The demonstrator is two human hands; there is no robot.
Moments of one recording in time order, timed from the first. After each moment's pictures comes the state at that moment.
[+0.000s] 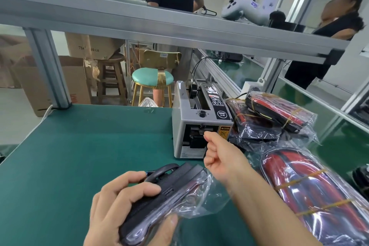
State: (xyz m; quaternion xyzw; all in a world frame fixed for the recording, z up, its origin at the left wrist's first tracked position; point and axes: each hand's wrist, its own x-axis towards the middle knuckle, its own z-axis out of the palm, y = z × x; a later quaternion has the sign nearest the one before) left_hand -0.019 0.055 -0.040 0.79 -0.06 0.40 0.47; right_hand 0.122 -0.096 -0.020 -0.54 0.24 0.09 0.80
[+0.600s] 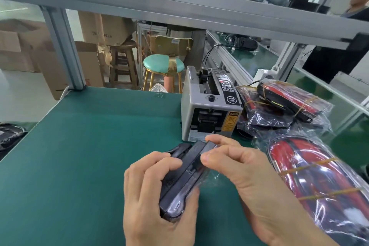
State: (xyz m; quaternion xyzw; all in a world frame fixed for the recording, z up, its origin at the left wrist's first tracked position) left_hand -0.024 0.010 -0.042 0.75 0.00 0.47 0.46; right_hand 0.011 -0.100 0.017 -0.70 -0.01 0.09 0.71
